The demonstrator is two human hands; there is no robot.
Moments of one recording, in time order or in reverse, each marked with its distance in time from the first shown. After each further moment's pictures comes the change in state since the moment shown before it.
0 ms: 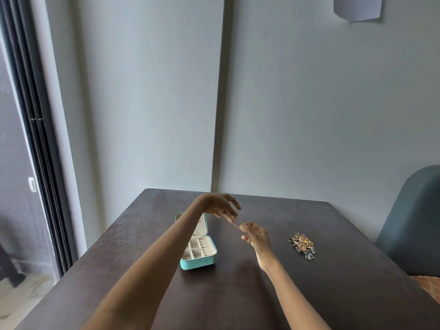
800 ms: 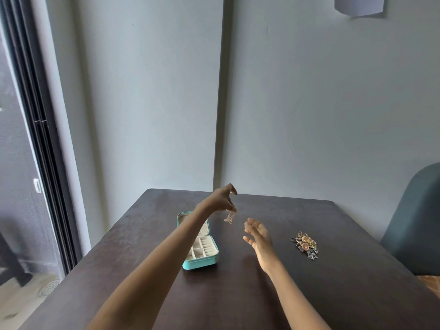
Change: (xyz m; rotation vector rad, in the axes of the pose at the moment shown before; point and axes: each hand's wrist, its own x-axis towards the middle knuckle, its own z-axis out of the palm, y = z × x) left_hand 0.009 -0.009 0.006 0.155 0.406 0.167; right_hand 0.004 0.008 -0.001 0.169 0.010 0.062
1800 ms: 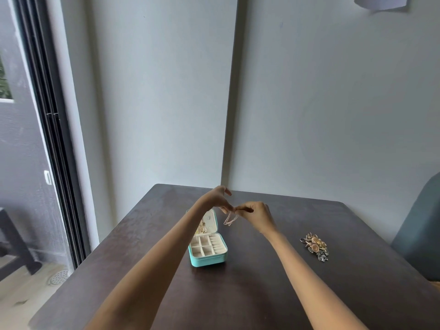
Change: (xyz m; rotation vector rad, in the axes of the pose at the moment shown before) left_hand -0.010 -0.023 -0.021 -0.192 -0.073 -0.215; right_hand 0.033 -0.050 0.037 -0.864 -0.208 -0.368
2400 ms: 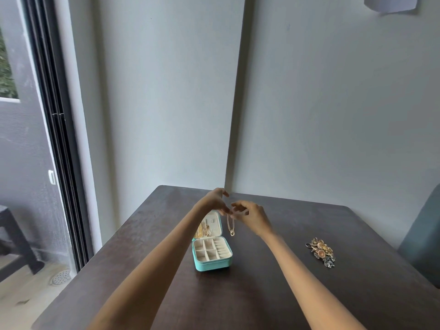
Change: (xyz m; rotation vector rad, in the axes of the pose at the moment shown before) left_hand 0.003 -0.014 -0.009 0.083 0.108 -0.002; right_hand 0.014 -0.007 0.019 -0.117 -0.047 -0.038
